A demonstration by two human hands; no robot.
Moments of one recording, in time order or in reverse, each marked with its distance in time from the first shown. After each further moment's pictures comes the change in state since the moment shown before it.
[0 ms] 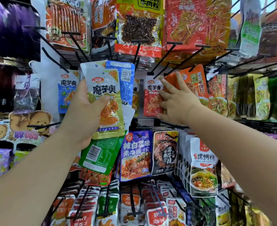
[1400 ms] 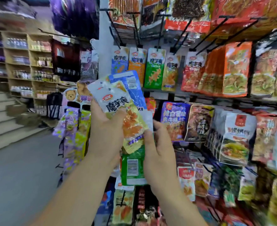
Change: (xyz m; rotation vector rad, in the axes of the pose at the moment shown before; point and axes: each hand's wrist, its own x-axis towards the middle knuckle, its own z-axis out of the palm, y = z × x) left_hand -0.149 0.025 -0.045 -0.034 0.425 -0.116; right_hand -0.168 -0.230 -0.155 2.326 0.395 0.420
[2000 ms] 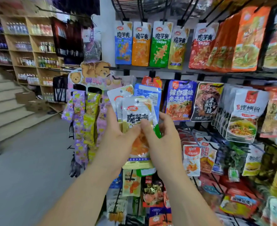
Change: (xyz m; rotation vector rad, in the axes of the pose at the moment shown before) left_hand -0.048 -0.033 -0.049 0.237 -0.274 -0.220; right_hand -0.022 0.011 0.001 -0.056 0.032 0.225
